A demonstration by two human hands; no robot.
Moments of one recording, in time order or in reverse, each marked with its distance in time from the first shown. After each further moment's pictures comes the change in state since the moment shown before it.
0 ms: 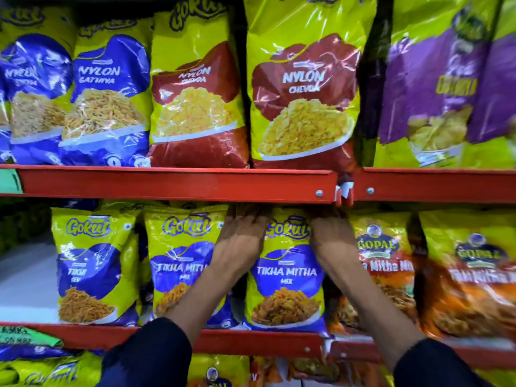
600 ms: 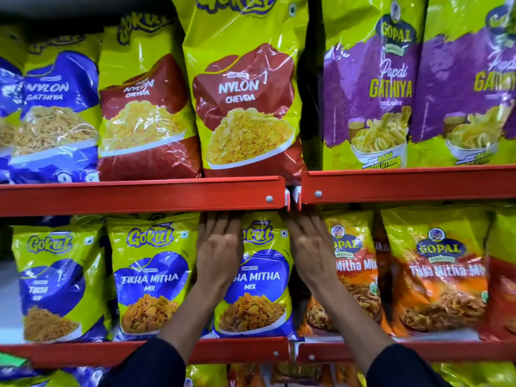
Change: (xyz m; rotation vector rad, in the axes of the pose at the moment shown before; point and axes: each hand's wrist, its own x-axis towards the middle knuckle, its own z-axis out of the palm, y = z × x) left_hand 0.007 0.043 0.019 -0.088 0.426 -0.136; right_hand -0.018 0.041 0.010 0.222 0.311 -0.126
